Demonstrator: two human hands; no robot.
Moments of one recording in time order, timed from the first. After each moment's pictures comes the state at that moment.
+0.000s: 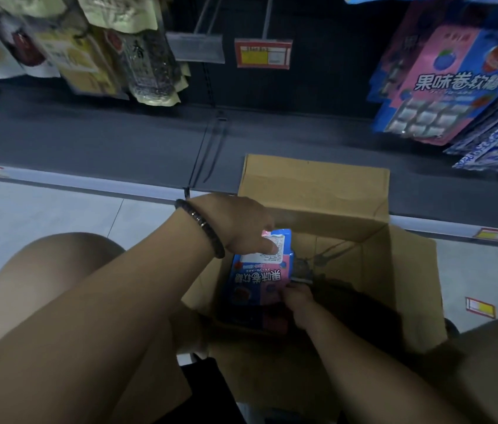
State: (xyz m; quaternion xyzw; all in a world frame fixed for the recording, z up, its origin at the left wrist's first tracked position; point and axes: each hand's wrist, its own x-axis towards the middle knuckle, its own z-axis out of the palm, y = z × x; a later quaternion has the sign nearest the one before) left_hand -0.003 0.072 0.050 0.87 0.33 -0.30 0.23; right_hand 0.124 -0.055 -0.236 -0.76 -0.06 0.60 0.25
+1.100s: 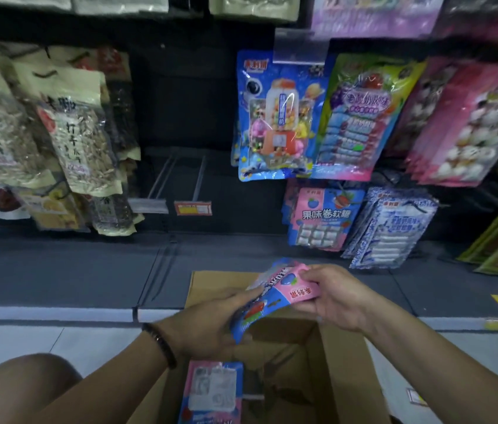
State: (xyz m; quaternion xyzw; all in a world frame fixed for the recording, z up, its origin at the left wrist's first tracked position) left_hand 0.030 0.049 0.057 0.91 0.26 0.03 0.33; right_hand 0.289 -0.025 0.109 -0.60 -0.20 0.62 0.46
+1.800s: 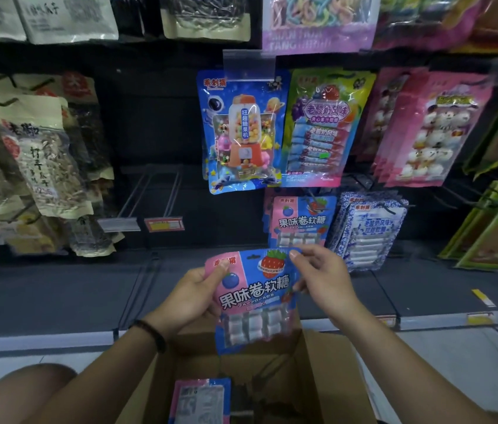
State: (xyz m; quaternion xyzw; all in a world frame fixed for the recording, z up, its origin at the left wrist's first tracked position) left_hand 0.086 0.044 0.114 0.67 0.47 0.22 0.54; right_hand 0.322 -0.036 0.112 -0.68 -0.41 0.31 0.53
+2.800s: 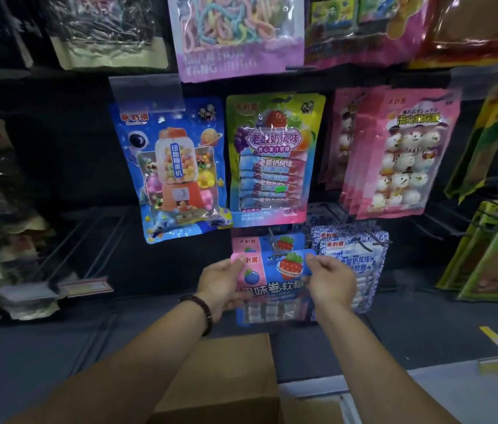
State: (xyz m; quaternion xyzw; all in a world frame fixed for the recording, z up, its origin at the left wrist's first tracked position) left_hand 0.294 0.141 0.104 0.51 0.50 0.30 0.63; right_hand 0.468 0.065 0.085 -0.71 -0.14 0.21 0.66
